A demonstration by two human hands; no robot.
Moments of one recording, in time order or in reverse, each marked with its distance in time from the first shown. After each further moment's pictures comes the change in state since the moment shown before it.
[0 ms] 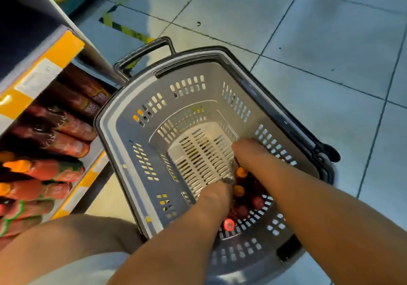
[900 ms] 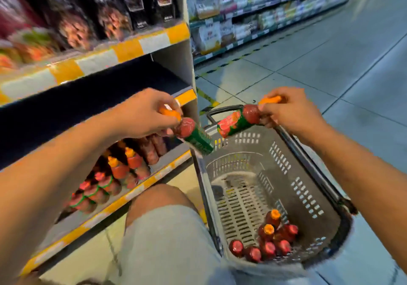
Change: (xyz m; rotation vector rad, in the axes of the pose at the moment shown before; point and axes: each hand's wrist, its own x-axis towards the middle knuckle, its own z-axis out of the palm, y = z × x) left_hand -0.381 -0.167 -0.176 -0.536 0.923 0.055; right_hand -0.201 -0.096 -0.262 1.037 0.719 -0.390
